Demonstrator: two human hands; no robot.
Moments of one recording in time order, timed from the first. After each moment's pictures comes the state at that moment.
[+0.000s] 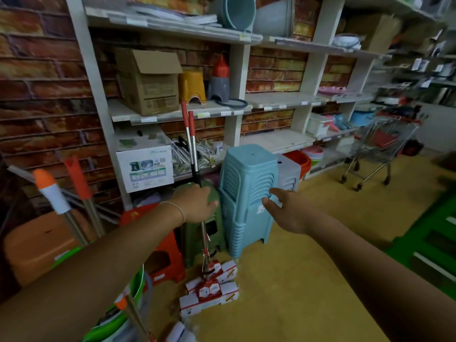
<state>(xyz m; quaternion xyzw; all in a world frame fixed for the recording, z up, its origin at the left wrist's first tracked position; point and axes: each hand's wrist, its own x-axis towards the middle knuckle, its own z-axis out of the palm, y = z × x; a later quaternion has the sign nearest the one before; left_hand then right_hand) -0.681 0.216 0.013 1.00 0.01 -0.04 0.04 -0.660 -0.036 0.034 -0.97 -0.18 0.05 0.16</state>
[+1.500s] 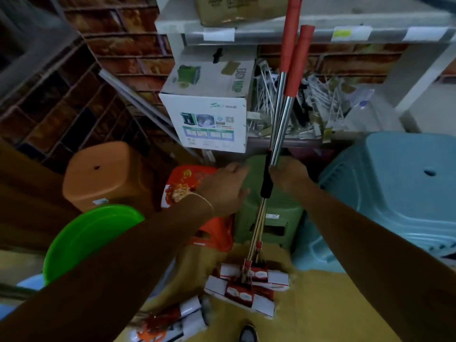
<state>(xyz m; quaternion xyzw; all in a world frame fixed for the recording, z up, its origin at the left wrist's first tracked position) -0.276 0.394 -0.133 0.95 0.26 -0.07 0.16 -0.095 0.324 -0.187 -0.90 -0.29 0.25 0.21</state>
